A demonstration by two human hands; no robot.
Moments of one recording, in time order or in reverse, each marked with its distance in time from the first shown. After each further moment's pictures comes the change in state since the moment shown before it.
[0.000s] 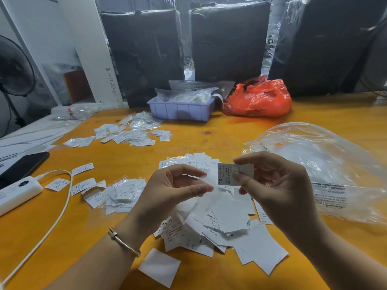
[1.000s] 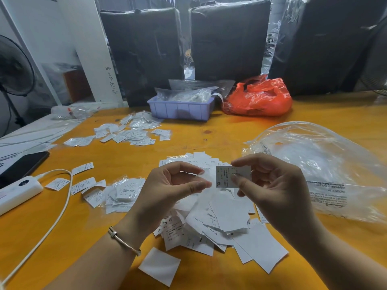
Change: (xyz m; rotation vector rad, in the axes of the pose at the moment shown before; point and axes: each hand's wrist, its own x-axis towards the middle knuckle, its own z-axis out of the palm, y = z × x) left_hand 0.000 0.001 0.000 -0.038 0.042 0.026; right_hand -0.003 0.001 0.002 -0.029 -0.013 0.022
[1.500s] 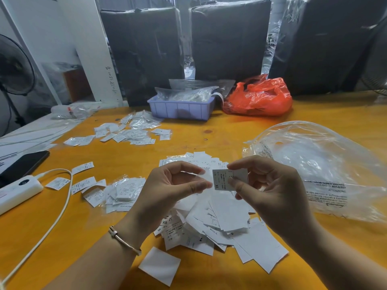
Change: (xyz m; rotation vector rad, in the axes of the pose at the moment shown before) left_hand 0.000 0.000 -0.001 -0.004 -0.023 -0.005; right_hand -0.001 0.000 0.002 -0.055 -0.037 -0.036
